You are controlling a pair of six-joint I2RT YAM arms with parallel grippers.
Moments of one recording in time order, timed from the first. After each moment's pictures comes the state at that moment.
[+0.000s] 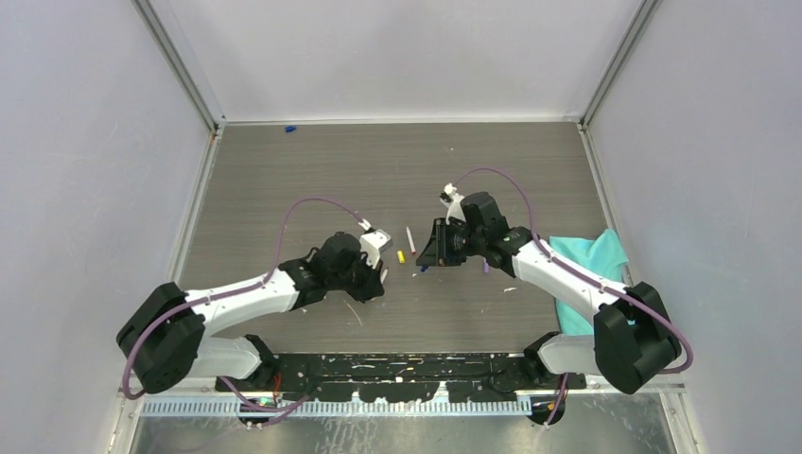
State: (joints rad) left arm -0.82 1.25 0.59 -0.07 0.20 -0.20; right arm 0.55 1.29 0.77 -0.23 -0.49 0.55
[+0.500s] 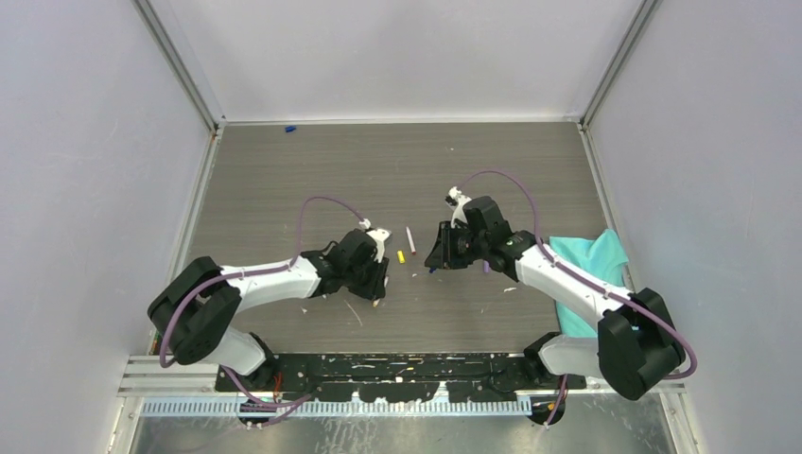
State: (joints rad) left arm -0.82 1.47 0.68 -0.15 0.08 -0.40; right arm 0.55 1.26 0.74 -0.26 -0.36 0.50
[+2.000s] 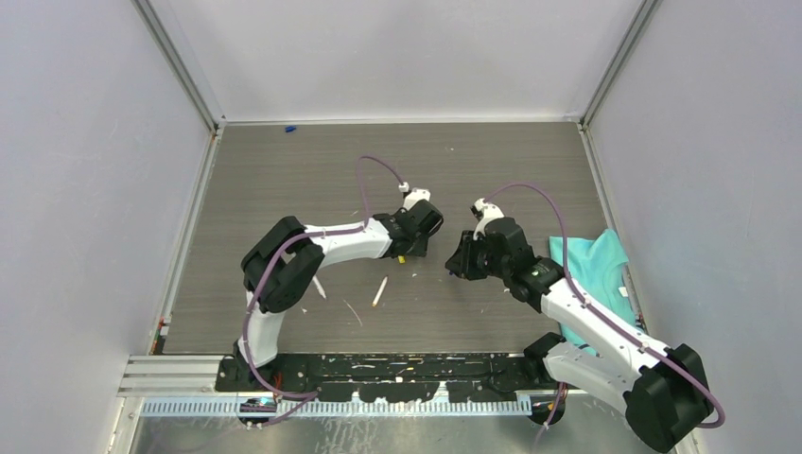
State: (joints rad) left arm -0.91 2.00 1.34 -0.31 -0.35 -0.63; right arm 0.55 0.95 0.58 -0.28 -0.14 0.49
